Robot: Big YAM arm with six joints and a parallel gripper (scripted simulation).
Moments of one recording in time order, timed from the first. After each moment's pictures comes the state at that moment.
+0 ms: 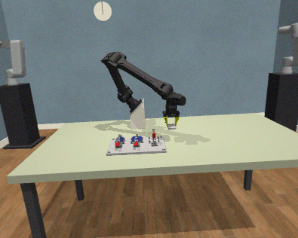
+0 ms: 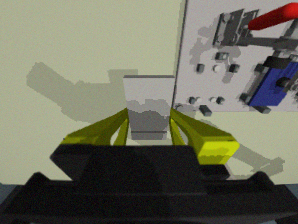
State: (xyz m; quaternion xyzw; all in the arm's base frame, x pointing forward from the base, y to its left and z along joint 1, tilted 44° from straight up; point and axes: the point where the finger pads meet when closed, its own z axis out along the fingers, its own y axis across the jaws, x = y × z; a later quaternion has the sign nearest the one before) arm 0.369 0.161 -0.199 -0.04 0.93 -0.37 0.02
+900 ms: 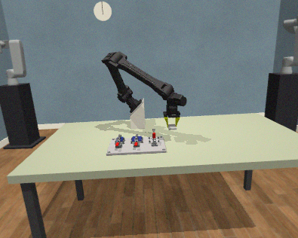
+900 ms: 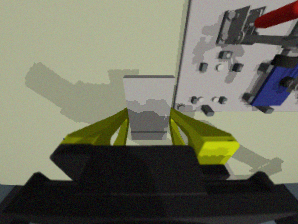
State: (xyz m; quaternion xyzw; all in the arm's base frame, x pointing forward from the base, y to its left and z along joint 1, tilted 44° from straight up) arm 0.367 0.161 -0.204 -0.04 0.93 -0.38 0.02
